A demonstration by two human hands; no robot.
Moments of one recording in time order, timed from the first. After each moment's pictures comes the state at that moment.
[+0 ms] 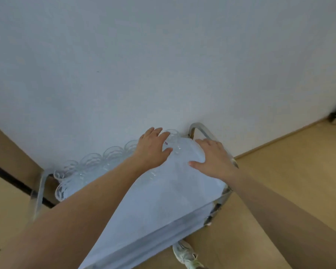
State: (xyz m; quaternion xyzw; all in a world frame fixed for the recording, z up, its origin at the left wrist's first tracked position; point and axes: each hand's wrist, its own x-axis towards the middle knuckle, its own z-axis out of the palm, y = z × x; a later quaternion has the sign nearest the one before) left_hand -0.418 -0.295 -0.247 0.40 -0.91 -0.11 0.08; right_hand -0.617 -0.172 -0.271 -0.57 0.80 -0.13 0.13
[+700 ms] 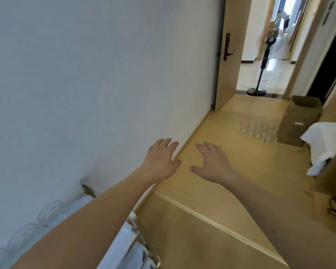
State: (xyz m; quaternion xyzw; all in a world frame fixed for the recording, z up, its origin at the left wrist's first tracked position) left_hand -0.810 -0.090 -0.184 0.08 -0.99 -0.08 0.05; right_hand -0.901 0.086 -0.212 -0.30 0.94 -0.18 0.05
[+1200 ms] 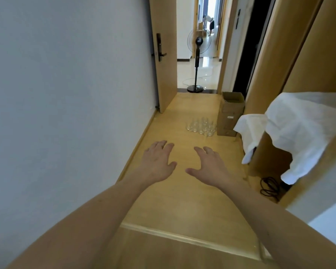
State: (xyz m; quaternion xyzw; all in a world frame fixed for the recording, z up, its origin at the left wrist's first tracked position) left_hand -1.057 0.052 -0.198 -0.05 -0.99 -0.10 0.00; right_hand -1.085 0.247 -0.223 -0.11 0.98 -0.18 0.07
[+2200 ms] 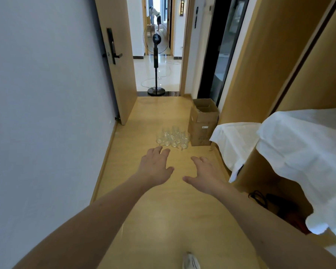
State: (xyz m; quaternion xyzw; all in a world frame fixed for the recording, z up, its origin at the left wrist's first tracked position) left_hand -1.472 -0.031 -0.226 -0.15 -0.98 -0.13 -0.06; right_hand -1.435 0.157 -0.241 0.03 0.98 -0.17 0.10
